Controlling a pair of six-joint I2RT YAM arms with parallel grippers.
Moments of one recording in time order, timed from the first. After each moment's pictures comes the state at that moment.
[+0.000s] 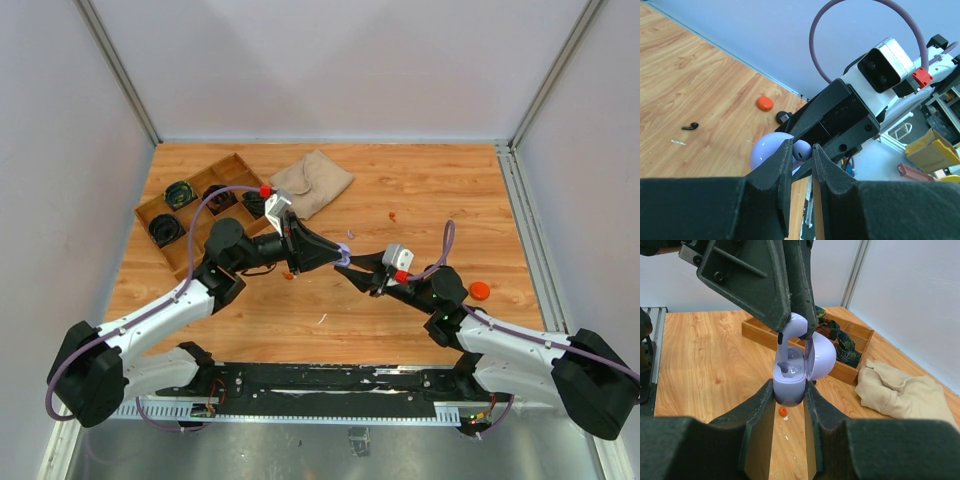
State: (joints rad) left arm -0.65 1.09 0.63 0.63 0.67 -0.62; right arm 0.82 1.02 0.29 0.98 -0.36 -0.10
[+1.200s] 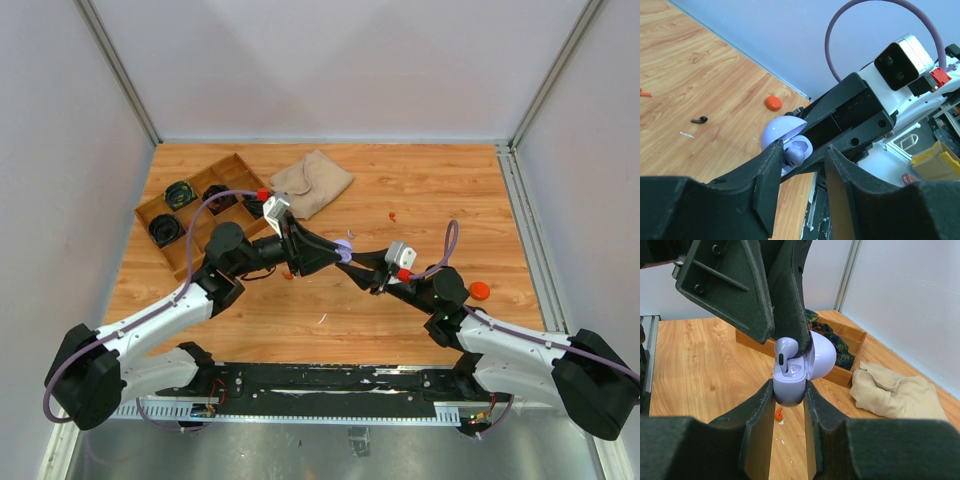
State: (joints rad) left arm -0.66 1.08 0.59 0.62 0.60 -0.62; right arm 0.82 1.02 0.28 1.00 -0.32 -0.09
